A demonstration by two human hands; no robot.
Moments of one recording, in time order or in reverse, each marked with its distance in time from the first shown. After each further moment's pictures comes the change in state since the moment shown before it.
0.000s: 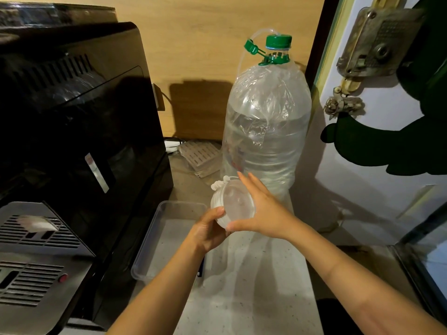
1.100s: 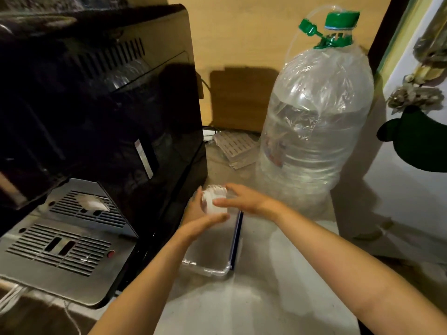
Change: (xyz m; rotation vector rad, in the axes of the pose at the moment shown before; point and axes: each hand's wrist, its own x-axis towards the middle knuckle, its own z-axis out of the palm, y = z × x) left_hand -0.051 0.046 -0.058 1.042 0.761 0.077; right_hand 0.092 -0.027 0.071 0.185 -0.399 -0.011
